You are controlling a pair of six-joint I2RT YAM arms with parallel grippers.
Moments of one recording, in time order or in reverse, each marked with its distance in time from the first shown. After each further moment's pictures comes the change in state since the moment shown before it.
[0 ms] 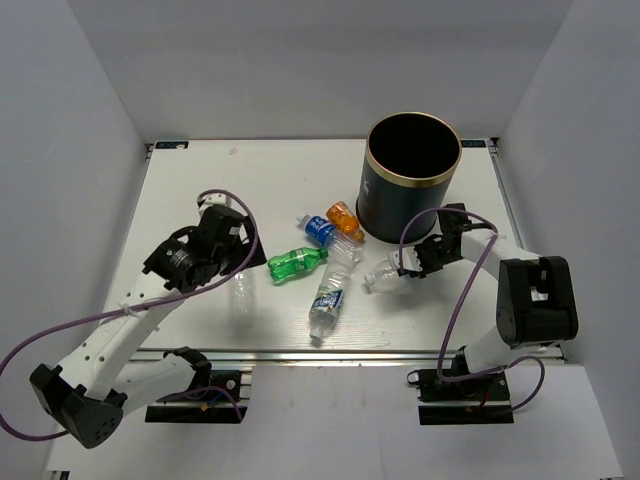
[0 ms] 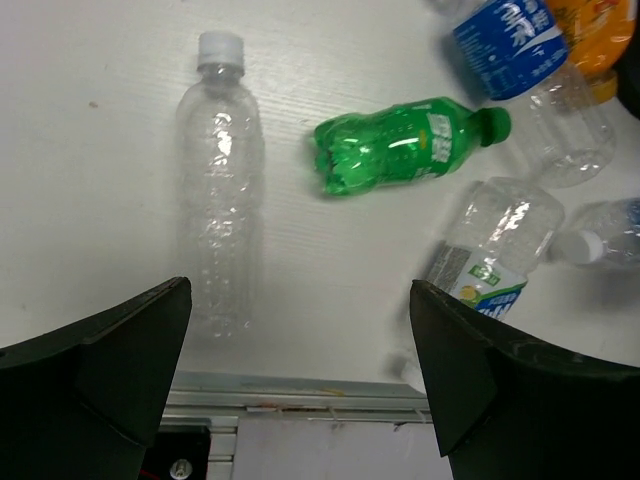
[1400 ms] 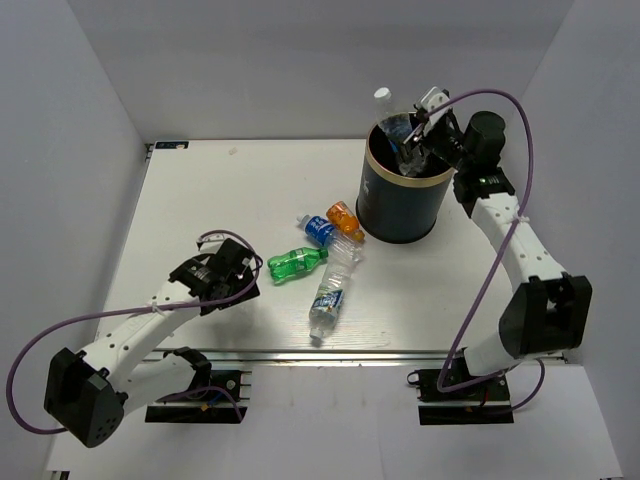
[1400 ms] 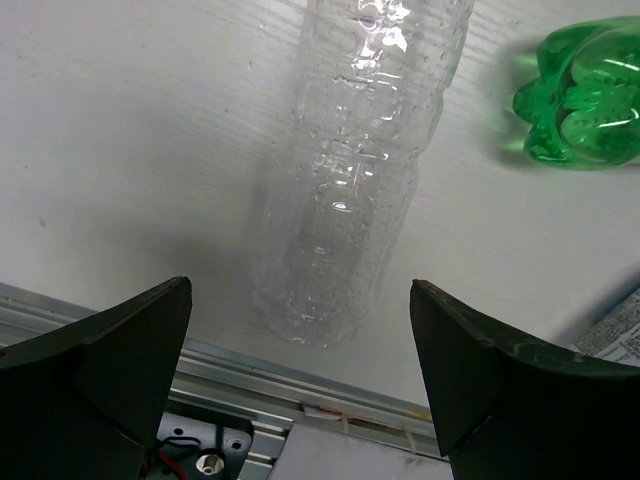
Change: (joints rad) left arm 0.006 0.001 -0.341 -0.005 -0.072 -0.177; right arm 0.056 -0.078 0.494 0.779 -0.015 1.395
